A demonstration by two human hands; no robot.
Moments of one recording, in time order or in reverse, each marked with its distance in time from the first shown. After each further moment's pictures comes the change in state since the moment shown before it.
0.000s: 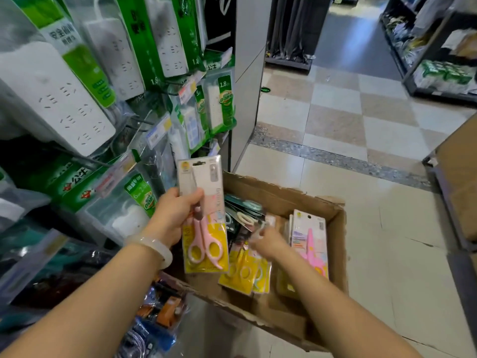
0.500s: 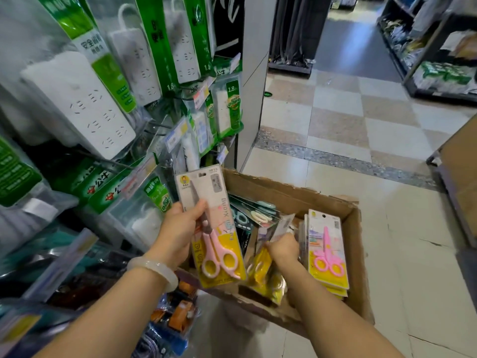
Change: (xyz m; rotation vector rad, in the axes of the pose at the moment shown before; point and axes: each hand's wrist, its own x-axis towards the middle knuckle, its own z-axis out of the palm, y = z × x) left_hand -0.022 -0.014 -0.034 -0.139 -0.023 0.046; right_hand 0.026 0.014 0.046 0.241 0.379 0.309
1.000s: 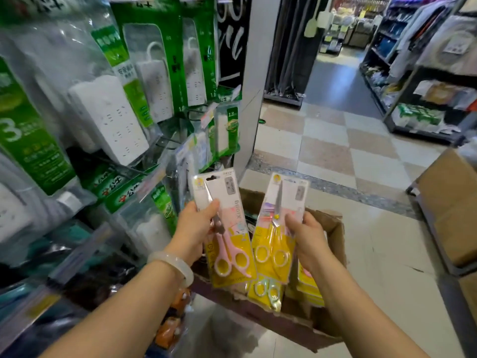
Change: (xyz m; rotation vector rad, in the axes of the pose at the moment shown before) left_hand -0.034 0.013 0.013 -0.027 -0.048 0.103; right_hand -0.071 -0.025 -0.094 0.827 -0.141 -0.306
